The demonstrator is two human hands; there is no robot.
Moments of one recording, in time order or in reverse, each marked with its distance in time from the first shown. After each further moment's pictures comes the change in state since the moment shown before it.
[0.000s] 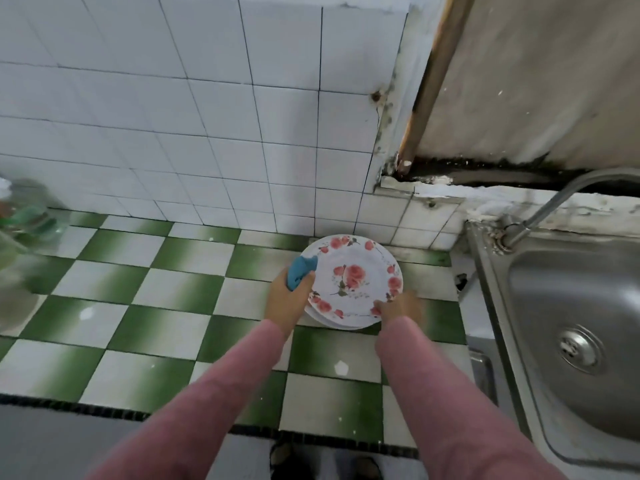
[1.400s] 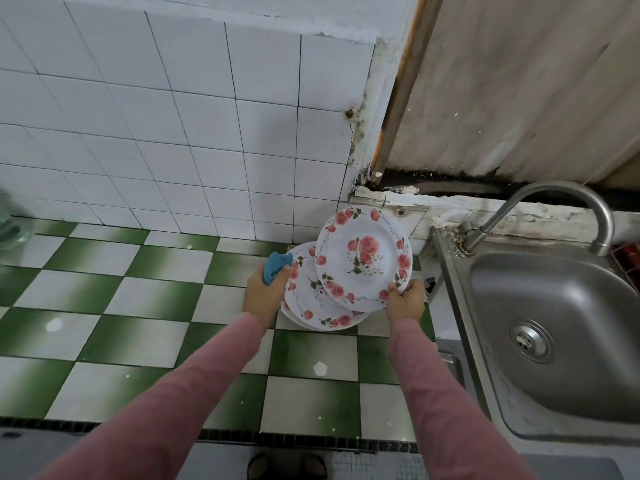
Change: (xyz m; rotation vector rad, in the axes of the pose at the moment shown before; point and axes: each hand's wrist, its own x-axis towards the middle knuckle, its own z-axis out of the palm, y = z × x) left_hand -0.008 0.021 -0.005 -0.037 0.017 0.033; right_hand -0.020 0.008 -0.051 0.494 0.171 -0.206
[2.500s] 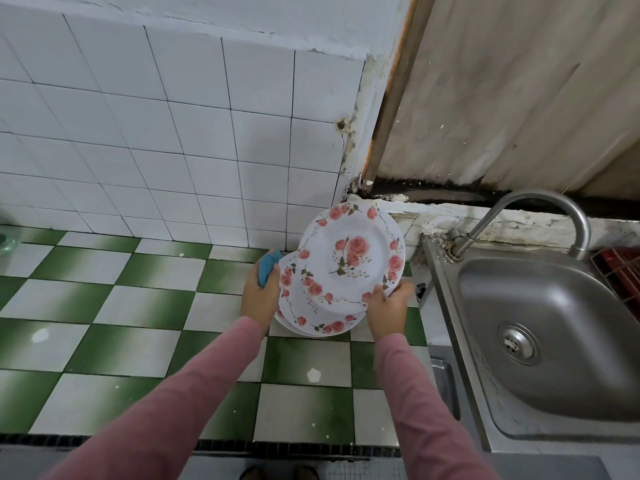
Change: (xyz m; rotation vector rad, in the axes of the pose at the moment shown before) left_hand 0.010 -0.010 0.006 -0.010 0.001 0.030; right_hand -0.055 -0.029 -0.004 0.119 -0.103 -0.152
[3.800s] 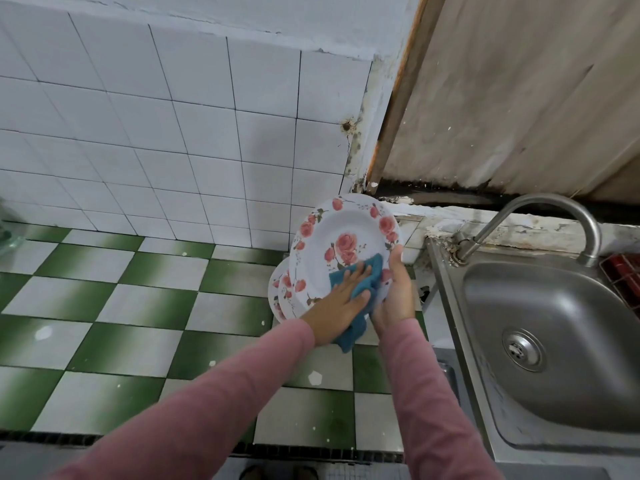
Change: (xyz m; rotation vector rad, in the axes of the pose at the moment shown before) left_hand -0.034 0.028 0.064 0.581 -0.804 0.221; right_hand 0.004 -0.042 0.010 0.701 -0.297 0.266
